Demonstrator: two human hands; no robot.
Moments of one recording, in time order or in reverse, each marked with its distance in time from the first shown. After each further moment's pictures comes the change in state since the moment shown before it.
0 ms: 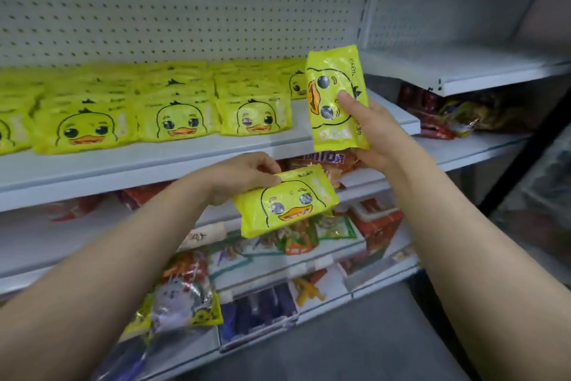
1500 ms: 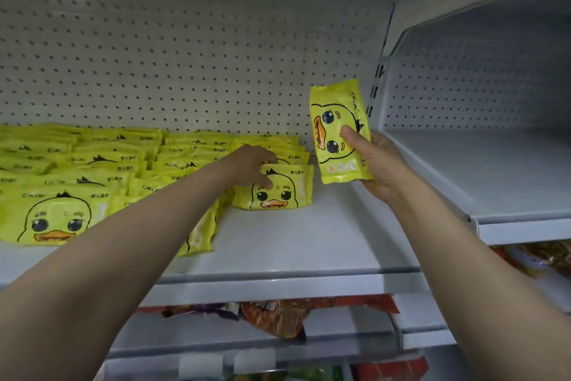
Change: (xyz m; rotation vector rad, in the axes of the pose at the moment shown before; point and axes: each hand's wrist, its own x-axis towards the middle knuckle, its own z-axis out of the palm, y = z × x) left_hand 0.305 0.131 -0.058 0.822 0.439 -0.008; right_hand 0.302 -0.051 -0.150 0.005 -0.220 -0.070
